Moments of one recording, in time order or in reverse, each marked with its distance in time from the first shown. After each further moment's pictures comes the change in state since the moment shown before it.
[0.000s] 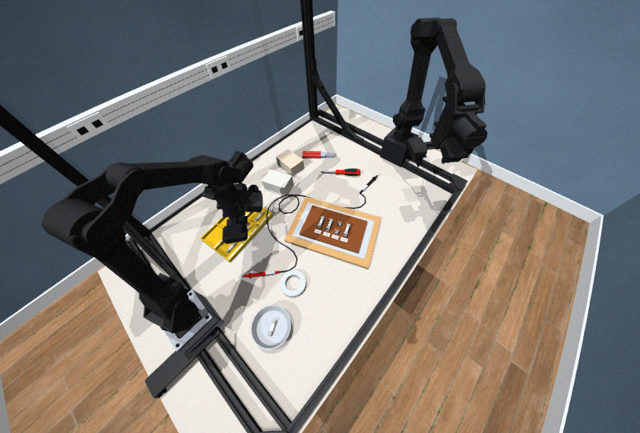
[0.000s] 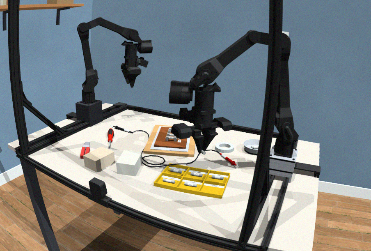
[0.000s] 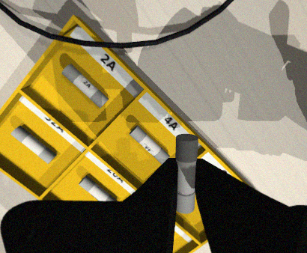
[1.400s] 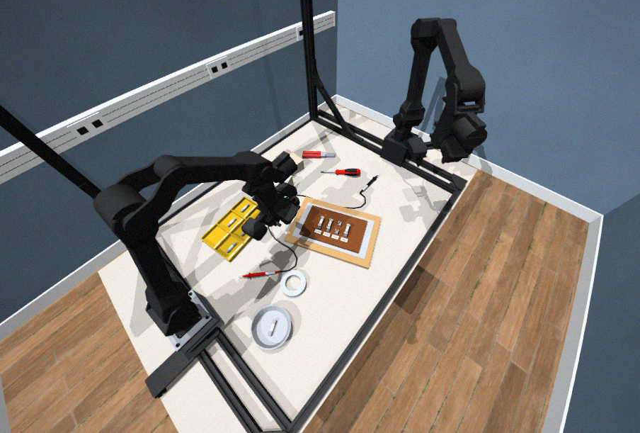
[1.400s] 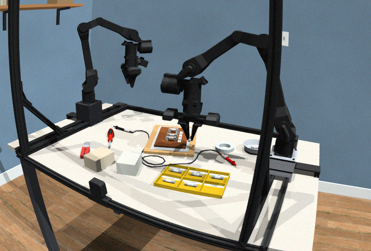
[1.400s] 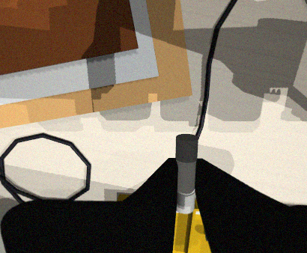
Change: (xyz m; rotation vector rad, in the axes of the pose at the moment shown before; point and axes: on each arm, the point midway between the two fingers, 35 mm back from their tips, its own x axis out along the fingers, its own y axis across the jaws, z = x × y) left arm 0.000 0.000 0.000 0.000 0.000 0.000; right arm 0.000 -0.014 0.100 0.724 0.000 0.002
